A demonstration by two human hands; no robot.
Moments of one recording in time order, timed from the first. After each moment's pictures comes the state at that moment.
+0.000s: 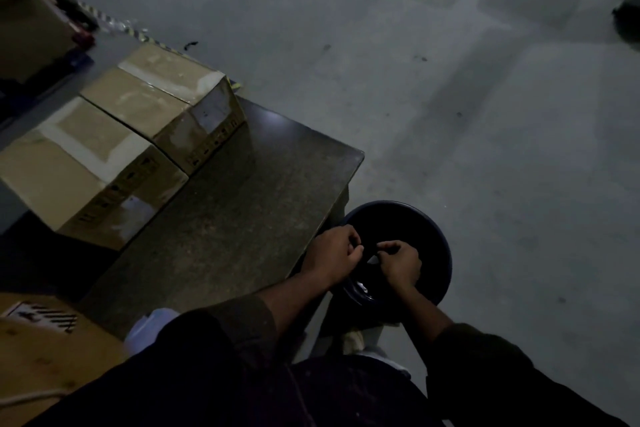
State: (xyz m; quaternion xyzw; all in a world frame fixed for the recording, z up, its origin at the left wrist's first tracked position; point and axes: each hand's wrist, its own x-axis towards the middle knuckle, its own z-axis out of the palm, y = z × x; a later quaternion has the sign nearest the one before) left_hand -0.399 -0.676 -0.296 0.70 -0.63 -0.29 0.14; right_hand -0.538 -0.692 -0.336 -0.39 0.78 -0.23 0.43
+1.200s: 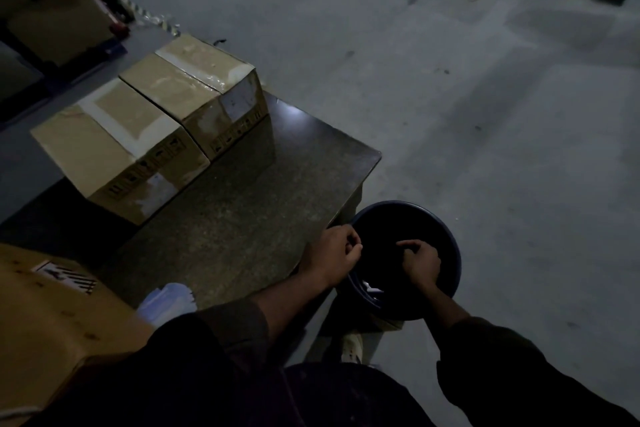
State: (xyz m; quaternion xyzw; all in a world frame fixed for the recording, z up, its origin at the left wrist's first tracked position) left_hand -0.386 -0.643 -0.282 0.72 -0.61 -0.27 0.19; right_hand -0.567 -0.698 -0.350 -0.48 0.75 -0.21 0.41
